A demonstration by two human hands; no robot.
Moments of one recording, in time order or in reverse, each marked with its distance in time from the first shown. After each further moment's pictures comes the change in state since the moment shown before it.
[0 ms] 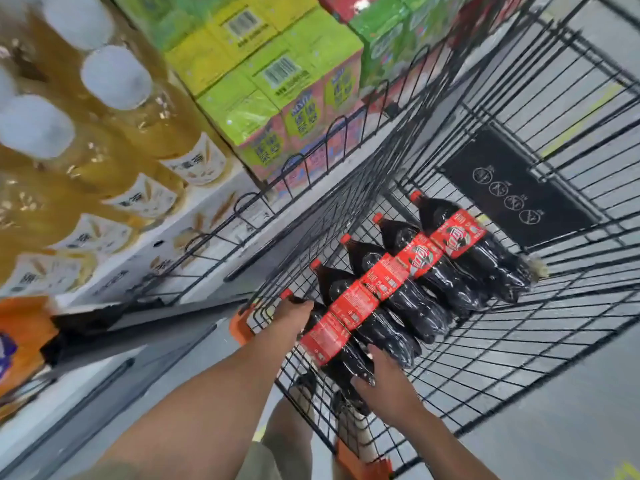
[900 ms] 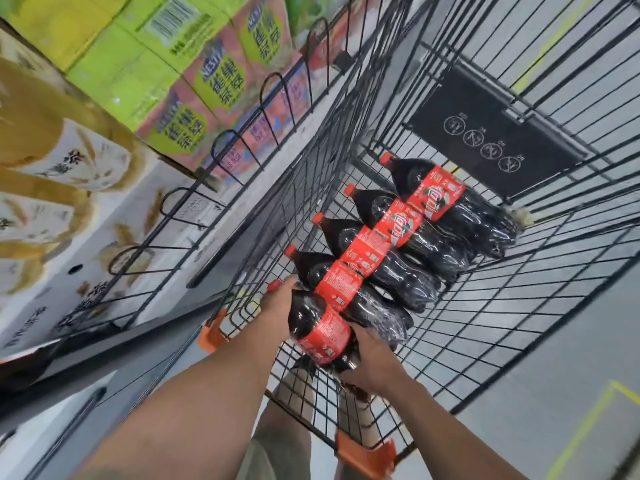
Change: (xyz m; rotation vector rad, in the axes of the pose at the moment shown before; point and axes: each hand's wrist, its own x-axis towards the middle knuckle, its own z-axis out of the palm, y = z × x) left_hand 0.074 -0.012 0.035 -0.292 -0.075 -0.135; right_hand 0.049 0.020 0.023 0.002 -0.032 0.073
